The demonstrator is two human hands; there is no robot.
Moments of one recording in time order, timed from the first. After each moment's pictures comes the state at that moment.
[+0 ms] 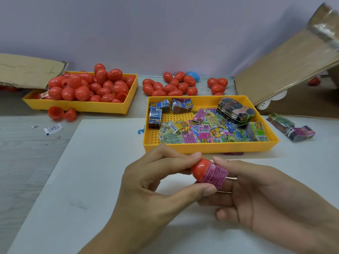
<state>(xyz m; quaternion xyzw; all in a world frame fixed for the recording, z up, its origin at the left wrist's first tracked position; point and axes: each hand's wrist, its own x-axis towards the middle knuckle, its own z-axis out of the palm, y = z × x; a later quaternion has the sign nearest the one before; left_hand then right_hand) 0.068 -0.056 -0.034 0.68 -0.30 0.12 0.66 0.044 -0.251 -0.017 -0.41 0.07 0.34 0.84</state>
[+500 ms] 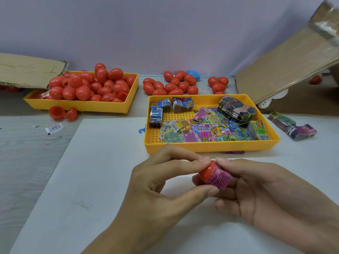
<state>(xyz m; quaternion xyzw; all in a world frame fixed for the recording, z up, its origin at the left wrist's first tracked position) 0.069 -0.058 -0.039 0.69 -0.31 0.10 0.64 0.040 -0.250 -0.005 -0.43 0.11 0.31 0.84</state>
